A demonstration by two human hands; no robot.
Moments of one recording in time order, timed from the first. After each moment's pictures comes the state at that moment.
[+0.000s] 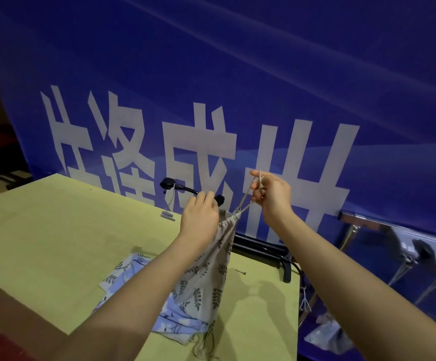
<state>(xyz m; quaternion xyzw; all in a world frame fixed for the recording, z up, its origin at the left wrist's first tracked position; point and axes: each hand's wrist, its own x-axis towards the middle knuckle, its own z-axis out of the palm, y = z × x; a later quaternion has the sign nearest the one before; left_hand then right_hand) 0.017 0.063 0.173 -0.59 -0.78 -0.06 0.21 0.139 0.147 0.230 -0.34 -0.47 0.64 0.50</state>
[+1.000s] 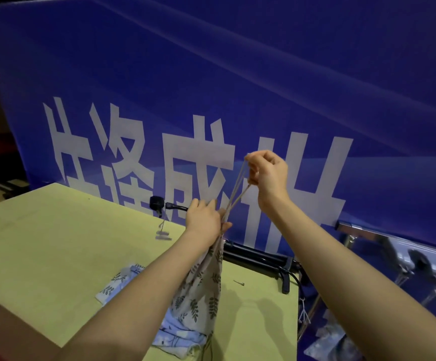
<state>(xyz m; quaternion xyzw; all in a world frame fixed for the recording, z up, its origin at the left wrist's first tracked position) 0.017 0.079 0.198 -0.58 -0.79 0.04 0.18 0.129 0.130 0.285 -0.24 -0.59 0.52 0.57</state>
